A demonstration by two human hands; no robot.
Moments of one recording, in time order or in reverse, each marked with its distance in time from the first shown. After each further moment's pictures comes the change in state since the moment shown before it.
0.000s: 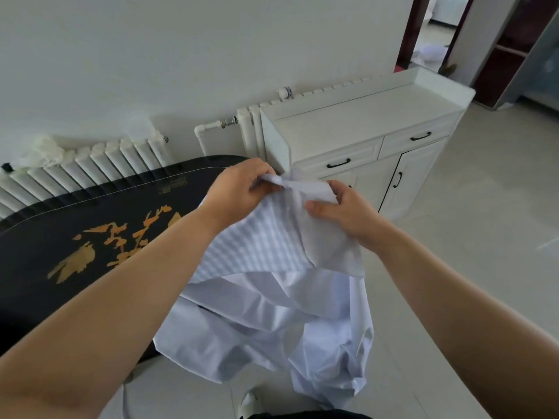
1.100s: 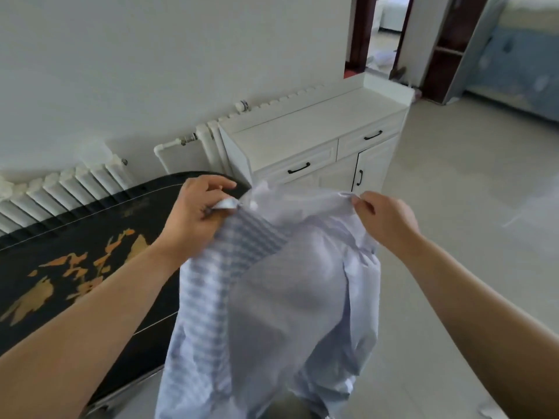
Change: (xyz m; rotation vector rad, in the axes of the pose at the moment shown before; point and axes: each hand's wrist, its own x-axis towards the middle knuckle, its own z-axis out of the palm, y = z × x) left_hand -0.022 0.051 0.019 -0.020 0.031 0.035; right_hand -0.065 0.040 -0.130 -0.959 0.493 0.001
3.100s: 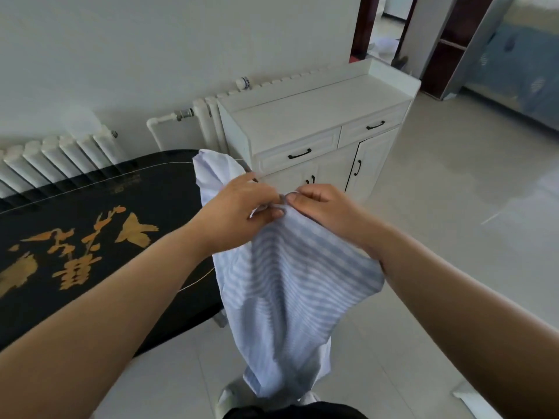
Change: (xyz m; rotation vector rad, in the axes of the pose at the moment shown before) left_hand 0.003 0.018 0.012 -0.022 -0.258 0.221; right_hand -0.016 -0.121 0.005 0.734 -0.515 -0.161
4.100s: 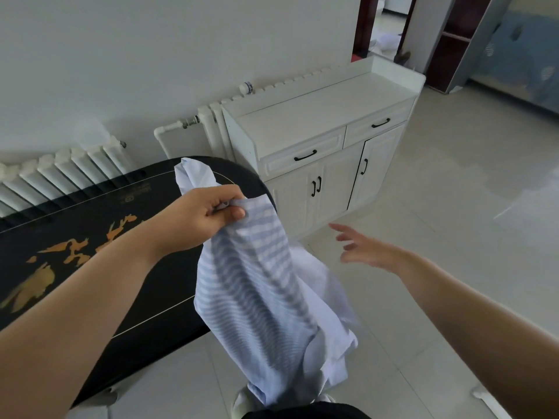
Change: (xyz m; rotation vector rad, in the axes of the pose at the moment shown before) left_hand -0.030 -0.028 -0.048 -0.199 -0.129 -0.166; right_hand -0.016 0.136 -0.022 -0.048 -0.132 0.534
